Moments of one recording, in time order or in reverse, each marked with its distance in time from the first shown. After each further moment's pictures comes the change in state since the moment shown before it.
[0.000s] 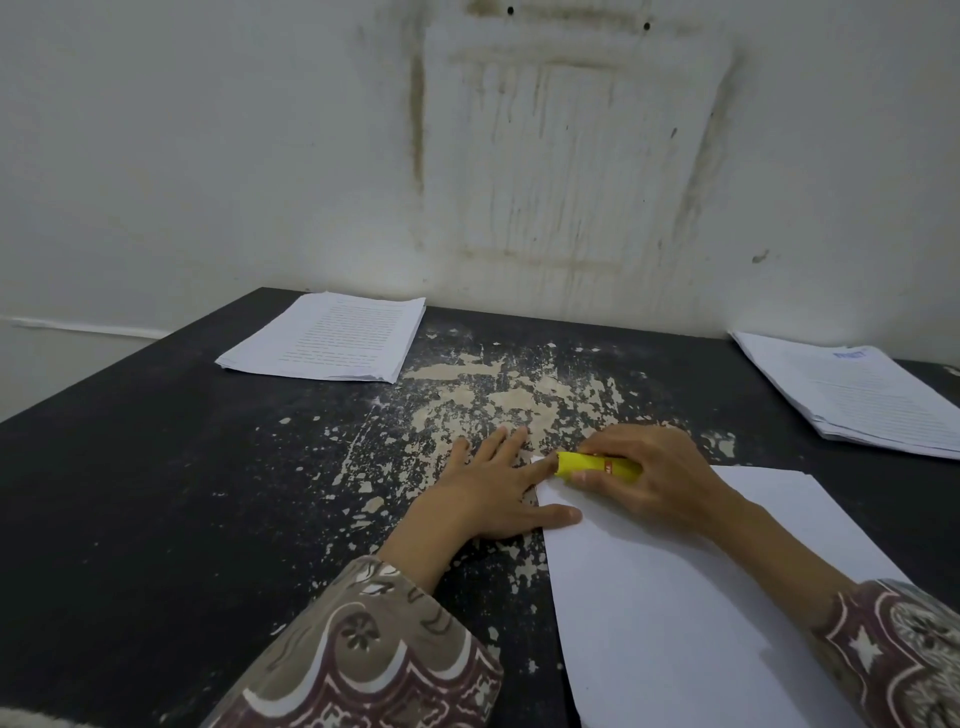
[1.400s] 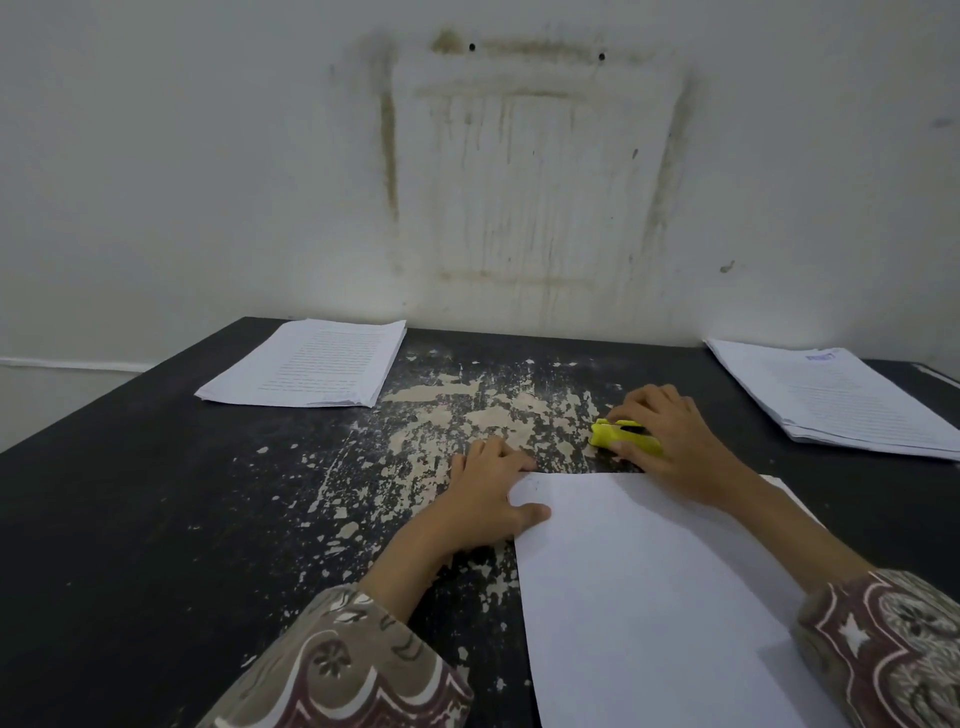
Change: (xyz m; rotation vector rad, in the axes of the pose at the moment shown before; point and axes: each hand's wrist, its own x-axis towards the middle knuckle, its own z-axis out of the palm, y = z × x) left_hand 0.013 0.008 0.004 -0.319 0.306 0.098; right_hand 0.003 0.075 -0.010 -0.115 0.002 0.091
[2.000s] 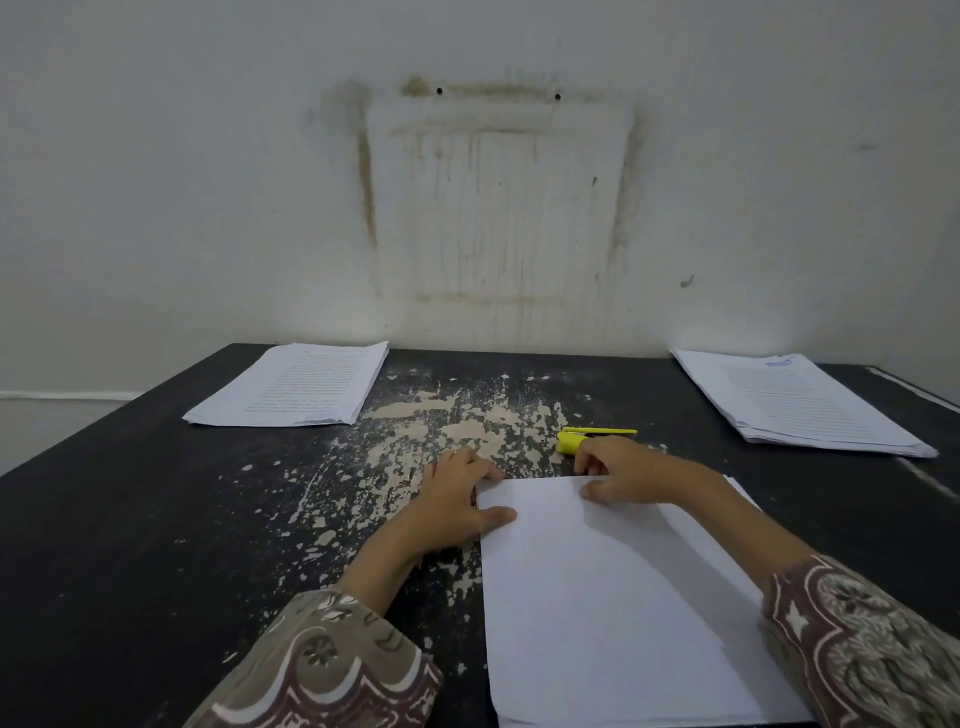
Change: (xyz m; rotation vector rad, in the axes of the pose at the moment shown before) left_hand 0.000 -0.004 0.002 -0.010 0.049 0.013; right_hand -0.002 -0.031 -0.025 0.223 -0.574 0.264
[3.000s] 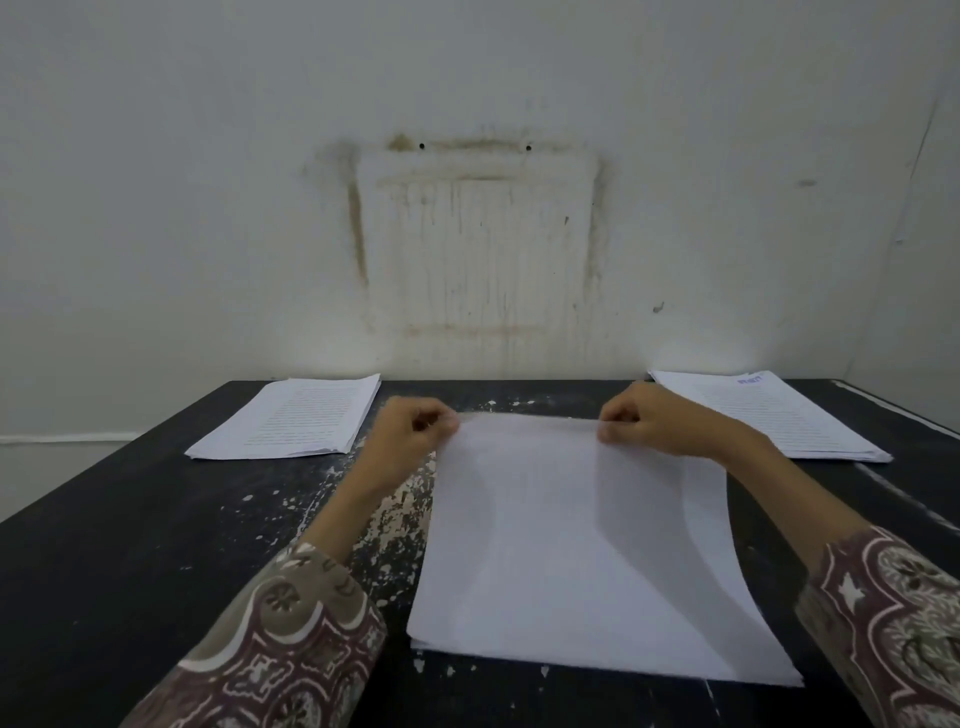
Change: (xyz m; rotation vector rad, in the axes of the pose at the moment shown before) left_hand 0.003 0.017 -0.074 -0.430 0.408 0.115; right_hand -0.052 -0.004 -0.072 0.029 0.241 -0.120
